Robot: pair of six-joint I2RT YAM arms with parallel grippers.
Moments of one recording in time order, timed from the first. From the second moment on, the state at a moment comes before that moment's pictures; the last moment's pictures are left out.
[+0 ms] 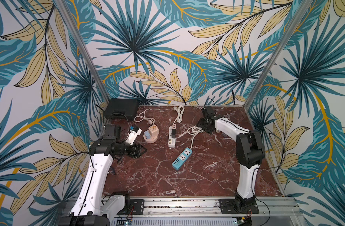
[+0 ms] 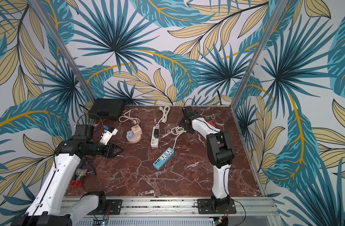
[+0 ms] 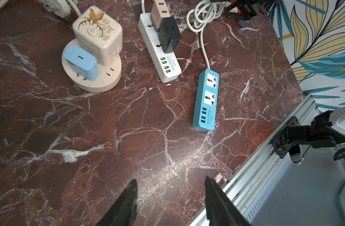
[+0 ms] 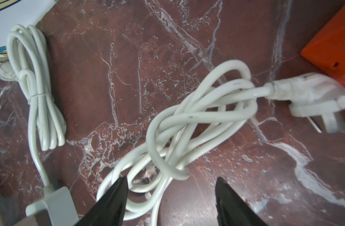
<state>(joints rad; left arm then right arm) 0.06 1.04 1.06 -1.10 0.64 0.24 0.28 2.05 1.57 -0.57 0.14 0.83</state>
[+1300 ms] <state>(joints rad) 0.09 1.03 1.06 -1.10 0.67 0.26 0.27 2.40 2.03 -0.66 0.17 0.67</state>
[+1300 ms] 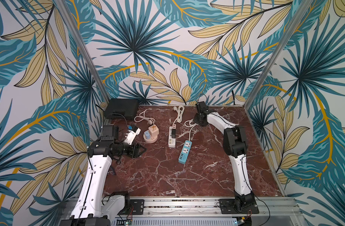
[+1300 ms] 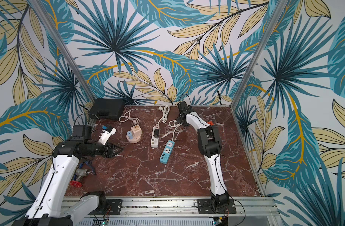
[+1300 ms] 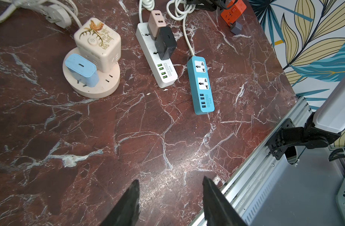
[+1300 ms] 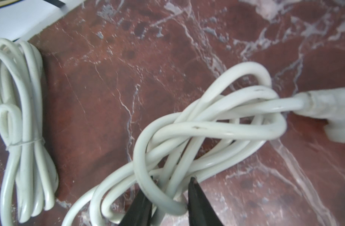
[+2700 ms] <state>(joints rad) 0.12 1.02 1.05 -1.10 0.68 0.26 0.72 1.90 1.56 -0.65 0.24 0.49</state>
